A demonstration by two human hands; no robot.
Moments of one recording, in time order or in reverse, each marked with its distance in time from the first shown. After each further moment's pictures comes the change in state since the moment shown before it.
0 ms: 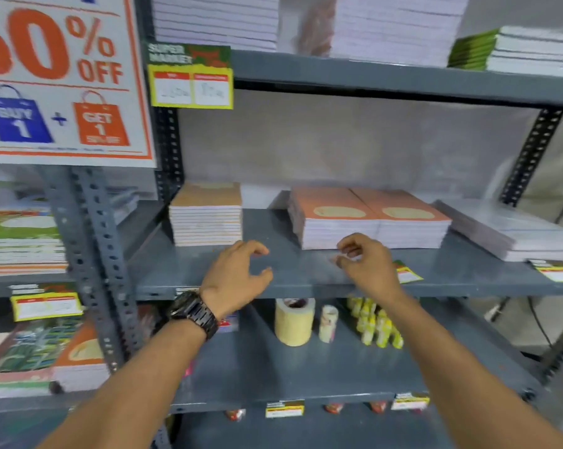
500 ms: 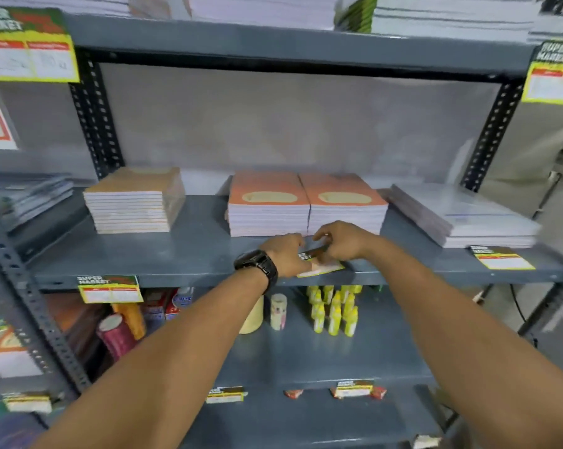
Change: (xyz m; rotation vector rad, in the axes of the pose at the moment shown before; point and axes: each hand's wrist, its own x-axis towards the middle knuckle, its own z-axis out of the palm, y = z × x) left_hand 0.090 0.156 0.182 0.209 -0.459 -0.083; right_hand 0.082 0.104 -0.107 -0.481 -0.694 0.060
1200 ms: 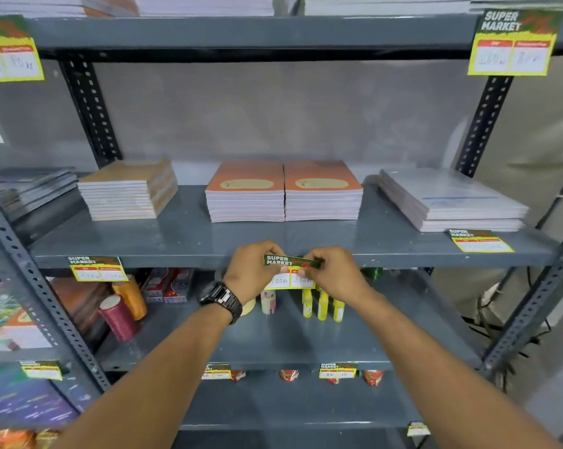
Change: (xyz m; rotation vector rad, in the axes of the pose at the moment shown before) left_hand -0.060 0.019 0.056 -0.280 0.406 0.020; right_hand -0.081 0.053 0.067 0.478 0.317 -0.146
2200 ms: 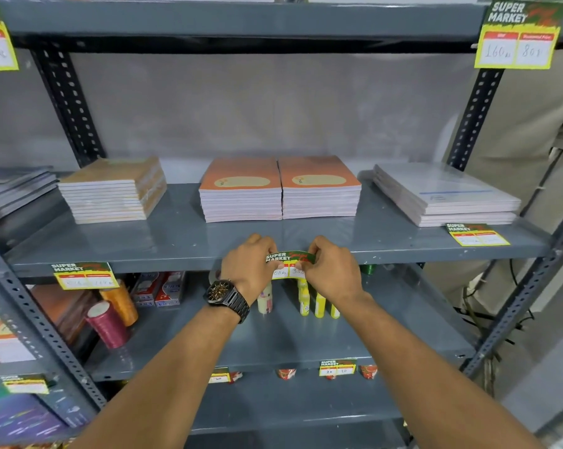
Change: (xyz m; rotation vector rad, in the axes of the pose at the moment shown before) left_hand 0.013 -0.014 0.005 0.371 0.089 0.090; right_hand 0.010 0.000 0.026 -0.312 0.271 0.083
